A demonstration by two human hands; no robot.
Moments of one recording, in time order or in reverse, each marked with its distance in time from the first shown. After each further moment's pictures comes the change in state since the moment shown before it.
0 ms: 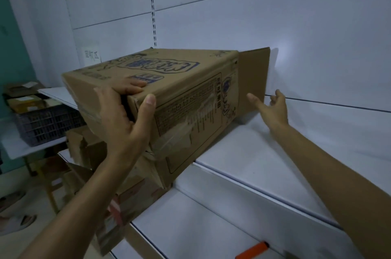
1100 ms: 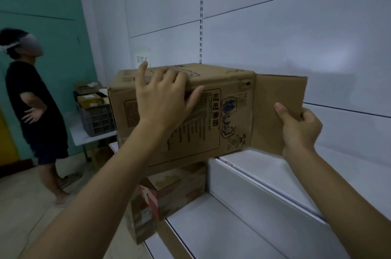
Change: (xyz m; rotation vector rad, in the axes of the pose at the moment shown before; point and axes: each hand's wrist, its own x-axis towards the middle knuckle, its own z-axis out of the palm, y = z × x) left_hand 0.053 -0.018 -0.019 1.243 -0.356 0.171; right_hand -0.061 -0.023 0.065 0.361 0.121 -0.004
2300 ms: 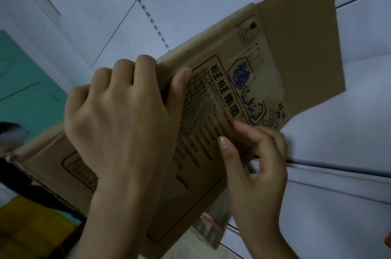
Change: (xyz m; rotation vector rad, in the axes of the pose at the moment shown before) left_hand 0.009 0.011 0.005 0.041 0.032 0.207; right_hand -0.146 0.073 0.095 0.066 0.194 -0.250
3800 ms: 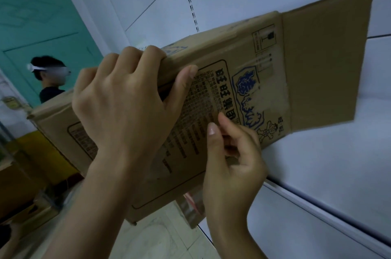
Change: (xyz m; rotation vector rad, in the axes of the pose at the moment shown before) left_hand -0.003 0.018 -0.006 0.086 0.055 -0.171; right_hand 0.020 -0.025 -0.004 0.272 -0.172 0.136
